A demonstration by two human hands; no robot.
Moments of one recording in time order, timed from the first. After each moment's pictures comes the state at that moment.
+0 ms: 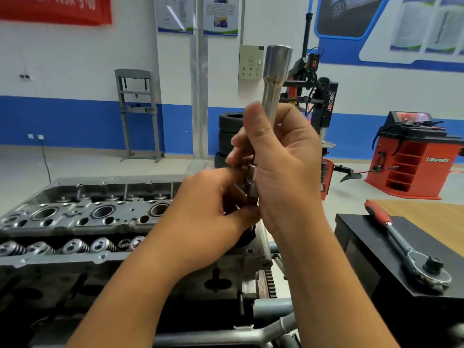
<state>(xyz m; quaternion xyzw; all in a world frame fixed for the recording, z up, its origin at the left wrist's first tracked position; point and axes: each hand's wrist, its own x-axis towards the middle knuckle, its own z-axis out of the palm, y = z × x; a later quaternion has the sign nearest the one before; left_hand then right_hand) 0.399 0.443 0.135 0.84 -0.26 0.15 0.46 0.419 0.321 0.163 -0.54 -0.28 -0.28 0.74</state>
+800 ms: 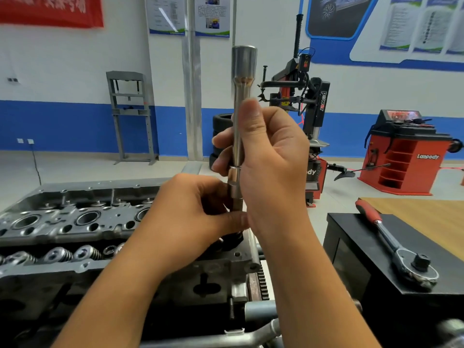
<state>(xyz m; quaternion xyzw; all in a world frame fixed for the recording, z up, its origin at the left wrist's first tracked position) 0.401 0.444 0.135 0.83 -0.22 0.13 0.50 0.413 0.322 0.166 -0.54 -0.27 -0.30 0.74</state>
